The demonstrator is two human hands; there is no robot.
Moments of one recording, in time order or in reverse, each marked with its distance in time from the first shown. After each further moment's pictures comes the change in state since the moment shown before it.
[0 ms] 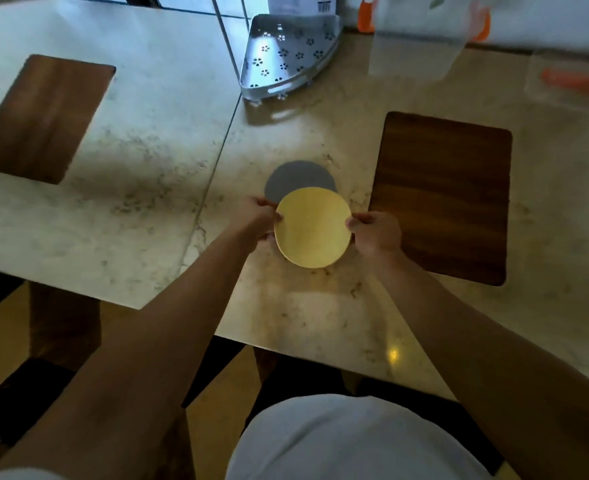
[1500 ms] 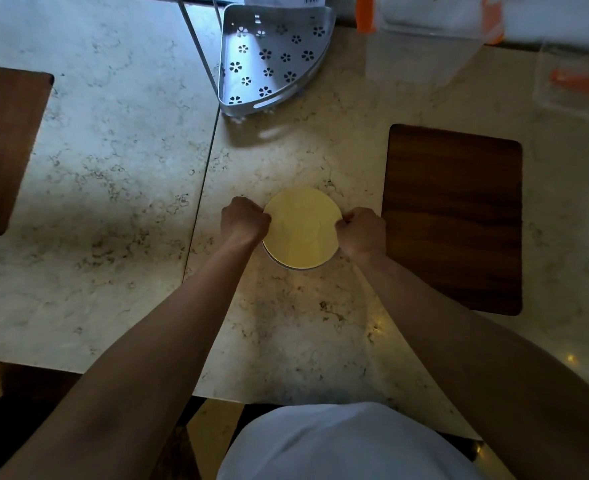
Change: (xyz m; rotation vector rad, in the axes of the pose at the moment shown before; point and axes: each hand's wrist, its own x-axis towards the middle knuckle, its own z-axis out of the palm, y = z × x) left_hand 0.117 0.033 -0.016 0.510 0.169 0.118; right_hand 0.065 -0.061 0.048 -0.392 0.012 -0.016
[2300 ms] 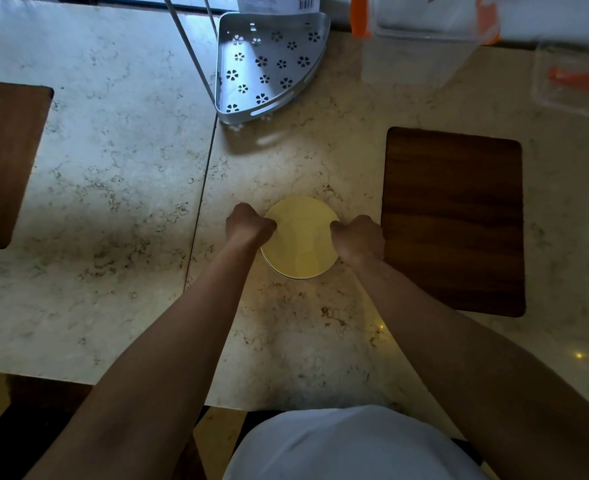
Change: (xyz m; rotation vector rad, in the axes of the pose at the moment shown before) left_hand 0.007 0.007 0.006 -0.049 -0.072 -0.115; right_hand 0.001 -0.005 0.007 0.101 -0.029 0.211
